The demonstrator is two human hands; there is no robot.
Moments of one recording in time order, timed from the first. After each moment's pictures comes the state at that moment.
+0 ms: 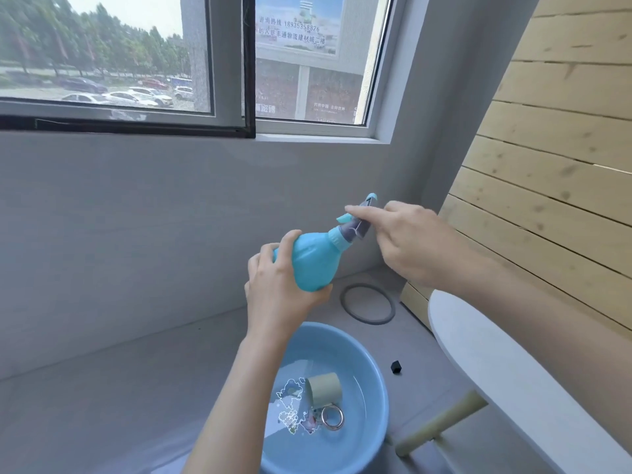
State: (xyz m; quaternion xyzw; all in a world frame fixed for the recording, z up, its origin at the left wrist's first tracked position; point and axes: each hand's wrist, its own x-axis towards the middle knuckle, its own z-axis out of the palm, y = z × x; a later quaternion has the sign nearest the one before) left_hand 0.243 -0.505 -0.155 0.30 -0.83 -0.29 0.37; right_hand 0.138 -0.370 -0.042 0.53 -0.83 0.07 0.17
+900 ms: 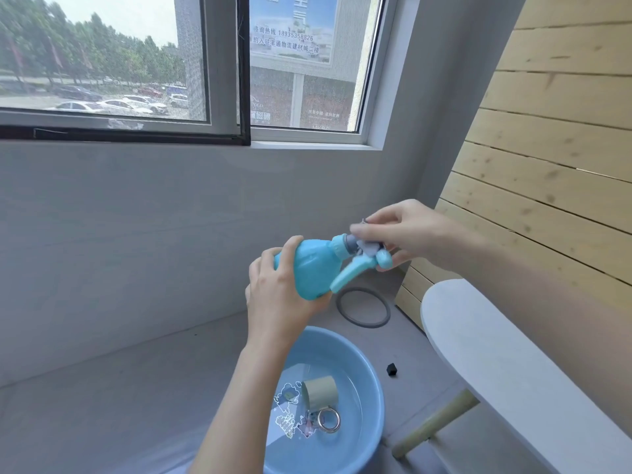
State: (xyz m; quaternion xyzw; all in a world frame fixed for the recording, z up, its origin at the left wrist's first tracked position) left_hand 0.247 -0.494 -0.155 0.27 -0.83 -0.29 0.39; right_hand 0.139 -0.364 -0.019 0.37 -0.83 0.37 -0.19
